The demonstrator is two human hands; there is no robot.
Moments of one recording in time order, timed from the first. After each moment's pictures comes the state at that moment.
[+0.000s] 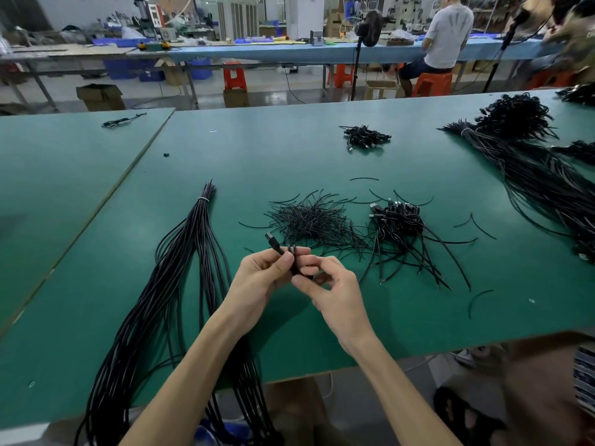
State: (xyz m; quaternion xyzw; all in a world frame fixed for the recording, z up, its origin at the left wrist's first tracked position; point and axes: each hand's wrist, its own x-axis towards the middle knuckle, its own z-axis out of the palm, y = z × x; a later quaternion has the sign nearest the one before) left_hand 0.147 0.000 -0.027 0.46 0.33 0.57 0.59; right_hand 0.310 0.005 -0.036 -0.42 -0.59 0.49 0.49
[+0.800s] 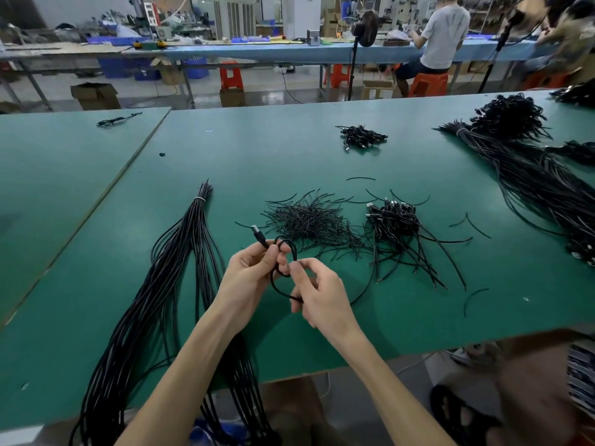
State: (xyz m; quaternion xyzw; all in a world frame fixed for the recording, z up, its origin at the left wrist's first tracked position) left_hand 0.145 0.000 -0.022 0.42 0.34 0.62 0.57; right_hand 0.303 -0.002 -0.029 -0.42 -0.61 0.51 0.43
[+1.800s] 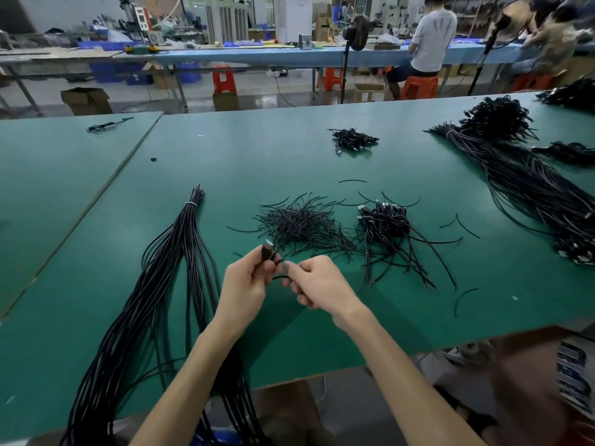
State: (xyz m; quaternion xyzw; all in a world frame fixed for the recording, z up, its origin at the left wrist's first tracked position) left_hand 0.153 -0.001 -0.028 0.62 0.52 0.54 0.23; right_hand 0.310 0.022 0.004 -0.52 -0.62 0.52 0.28
